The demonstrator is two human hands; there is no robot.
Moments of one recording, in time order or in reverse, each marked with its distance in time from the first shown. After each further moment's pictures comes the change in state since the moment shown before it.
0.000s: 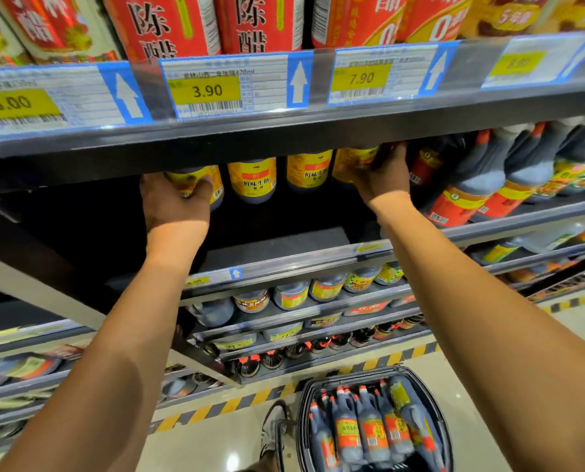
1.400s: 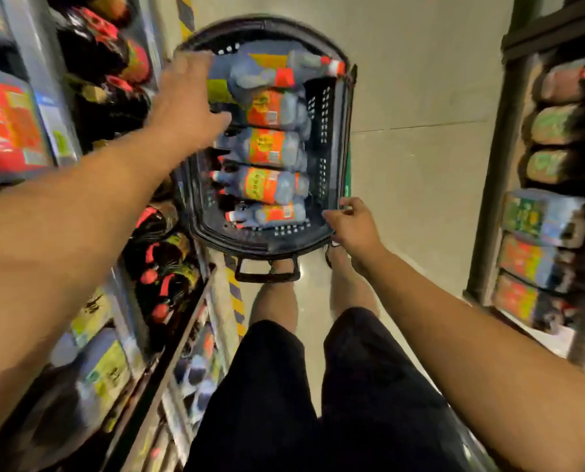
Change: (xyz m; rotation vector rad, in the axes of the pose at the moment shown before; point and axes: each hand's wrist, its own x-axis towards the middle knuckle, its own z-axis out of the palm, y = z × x) left_hand -0.470 -0.265 0.483 0.751 -1.882 1.236; right_hand -0.504 0.541 0.091 0.720 0.684 1.658
